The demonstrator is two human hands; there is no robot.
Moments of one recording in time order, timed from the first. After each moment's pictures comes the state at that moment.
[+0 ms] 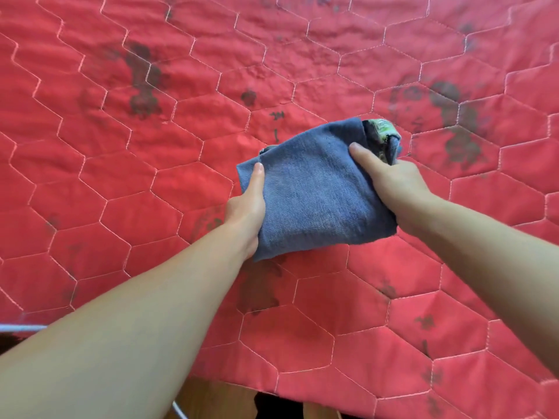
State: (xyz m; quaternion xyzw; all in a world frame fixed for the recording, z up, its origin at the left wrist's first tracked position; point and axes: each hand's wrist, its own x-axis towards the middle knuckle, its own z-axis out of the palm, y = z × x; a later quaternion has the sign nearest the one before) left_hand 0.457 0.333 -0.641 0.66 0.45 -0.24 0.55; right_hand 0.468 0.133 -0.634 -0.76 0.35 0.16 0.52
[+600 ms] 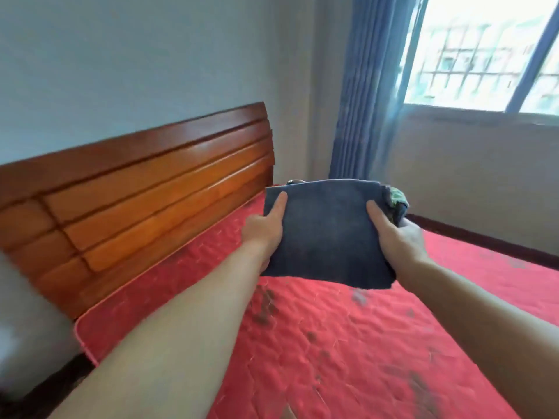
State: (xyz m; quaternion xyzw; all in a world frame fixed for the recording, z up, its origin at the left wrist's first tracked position) left_hand 0.452 0.409 -0.090 0.70 0.29 0.13 0.64; right_hand 0.496 0.205 -0.091 -0.77 0.04 -0.03 0.64
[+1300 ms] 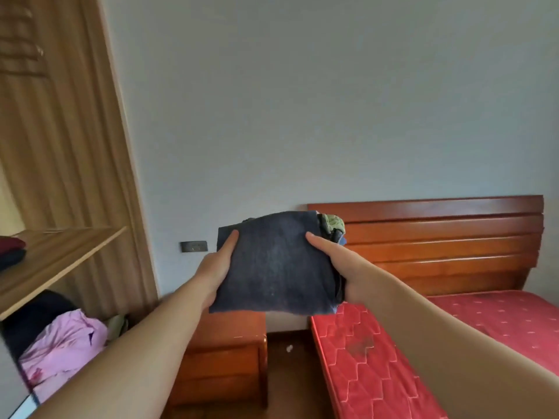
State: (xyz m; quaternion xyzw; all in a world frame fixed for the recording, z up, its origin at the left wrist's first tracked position) left_hand -0.112 0.574 0.019 0.51 0.51 0.41 0.55; right_hand 0.098 0.475 0.043 -0.57 -0.32 0.53 0.54
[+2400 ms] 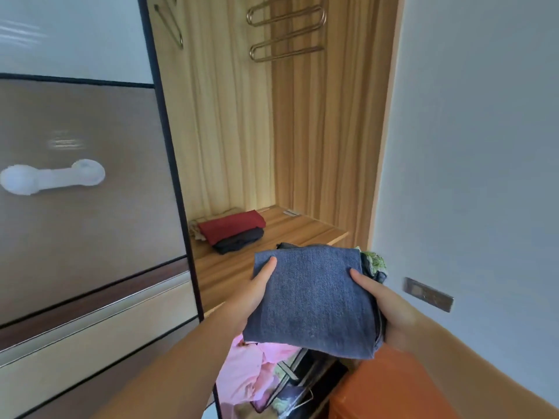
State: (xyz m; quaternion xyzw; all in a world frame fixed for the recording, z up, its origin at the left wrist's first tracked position) left_hand -0.446 0.887 -0.047 0.23 0.70 0.54 0.41; right_hand -0.220 0.974 -0.030 -0.37 -0.45 0.78 0.25
